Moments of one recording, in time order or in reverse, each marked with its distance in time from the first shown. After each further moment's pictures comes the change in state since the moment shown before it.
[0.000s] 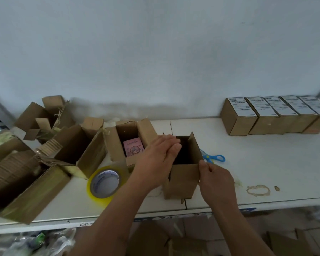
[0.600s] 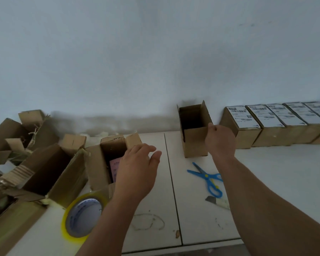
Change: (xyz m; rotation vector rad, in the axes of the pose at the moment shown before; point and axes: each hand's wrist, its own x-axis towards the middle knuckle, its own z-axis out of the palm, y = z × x) left_hand 0.054 -0.020 0.011 0.160 0.155 -0.233; right_hand 0.192 -0.008 0.000 0.087 0.268 0.001
